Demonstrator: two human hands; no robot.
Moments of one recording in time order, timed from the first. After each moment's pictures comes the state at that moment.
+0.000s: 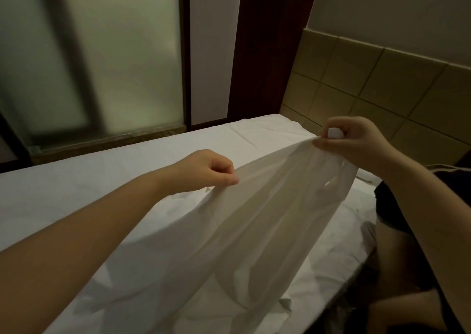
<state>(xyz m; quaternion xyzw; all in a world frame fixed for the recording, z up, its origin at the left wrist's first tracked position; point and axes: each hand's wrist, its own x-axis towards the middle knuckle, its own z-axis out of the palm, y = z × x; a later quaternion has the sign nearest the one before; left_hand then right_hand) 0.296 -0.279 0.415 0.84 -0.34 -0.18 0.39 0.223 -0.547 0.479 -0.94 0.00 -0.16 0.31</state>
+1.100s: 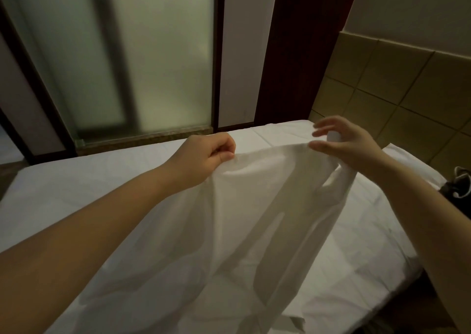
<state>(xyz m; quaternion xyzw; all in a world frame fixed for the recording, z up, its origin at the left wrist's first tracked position) 0.304 -0.267 0.414 0.86 -0.33 0.11 0.37 0.276 -0.554 0.449 -0.91 -0.01 -0.10 0.40</state>
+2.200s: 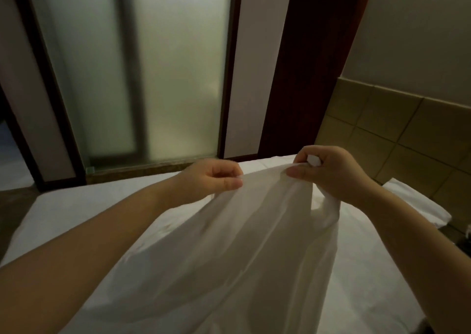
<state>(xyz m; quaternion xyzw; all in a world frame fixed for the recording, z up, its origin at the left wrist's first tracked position) 0.275 -0.192 0.461 0.79 -0.36 -0.08 0.50 0.231 -0.428 0.502 -0.91 -0.13 -0.13 0.36</state>
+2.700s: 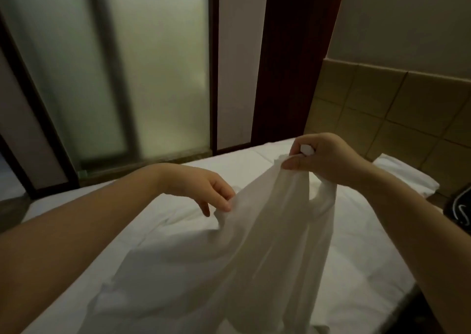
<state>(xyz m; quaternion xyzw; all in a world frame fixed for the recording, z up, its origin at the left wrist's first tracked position) 0.296 -0.196 0.455 0.80 -0.36 -0.40 0.25 0.222 -0.437 0.494 -0.94 -0.10 -0.10 0.32</state>
